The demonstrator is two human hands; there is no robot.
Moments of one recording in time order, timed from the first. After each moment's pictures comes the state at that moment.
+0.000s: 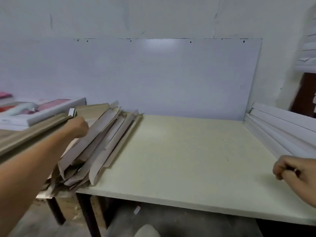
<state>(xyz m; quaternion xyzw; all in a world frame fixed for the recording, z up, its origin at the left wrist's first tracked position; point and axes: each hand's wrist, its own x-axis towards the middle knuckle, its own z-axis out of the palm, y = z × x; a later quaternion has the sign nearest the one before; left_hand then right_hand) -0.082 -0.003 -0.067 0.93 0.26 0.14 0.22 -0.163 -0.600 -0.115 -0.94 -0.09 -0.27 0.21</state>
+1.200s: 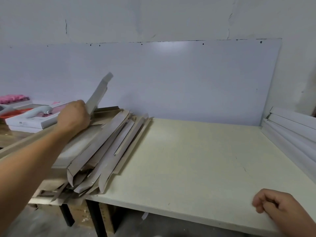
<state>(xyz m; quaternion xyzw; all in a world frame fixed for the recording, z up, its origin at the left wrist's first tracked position) -0.069 0.038 -0.040 0.92 0.24 0.31 0.04 -0.145 -0.545 -0.202 -0.89 -0.05 -0.07 0.45</state>
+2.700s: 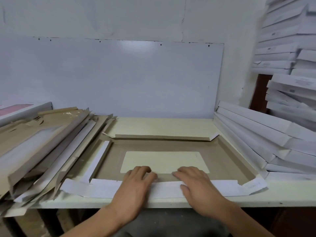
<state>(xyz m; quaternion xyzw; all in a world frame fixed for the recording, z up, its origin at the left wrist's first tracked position) -0.171 -0.243 -0.195 0.94 -0.26 0.19 0.10 -0.165 -0.484 -0.189 -0.97 -0.21 -0.07 0.11</state>
